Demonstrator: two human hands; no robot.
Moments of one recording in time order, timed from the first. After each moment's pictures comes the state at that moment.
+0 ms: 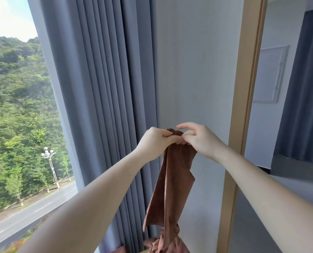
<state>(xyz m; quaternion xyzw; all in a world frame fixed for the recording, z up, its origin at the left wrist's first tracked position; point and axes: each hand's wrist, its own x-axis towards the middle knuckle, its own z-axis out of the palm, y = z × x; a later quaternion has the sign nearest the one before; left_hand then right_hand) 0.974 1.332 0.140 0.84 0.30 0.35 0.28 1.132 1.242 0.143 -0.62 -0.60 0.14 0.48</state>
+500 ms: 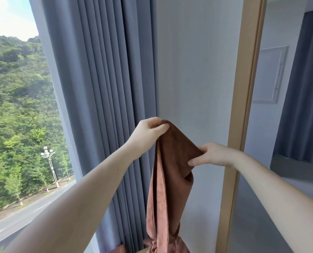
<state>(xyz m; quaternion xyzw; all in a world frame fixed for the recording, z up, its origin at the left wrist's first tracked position) 0.953 1.331 0.158 0.79 0.26 0.41 0.38 1.171 1.224 0.122 -0.71 -0.58 0.29 0.28</state>
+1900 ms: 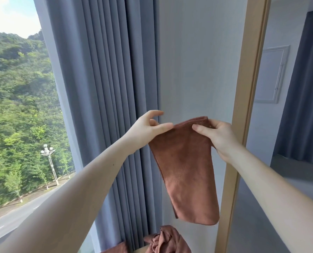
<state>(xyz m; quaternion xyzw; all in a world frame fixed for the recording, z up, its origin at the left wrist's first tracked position) 0.934 1.337 0.166 0.81 0.29 0.35 0.36 1.150 1.230 0.136 -0.51 -0.46 0.24 0.68</state>
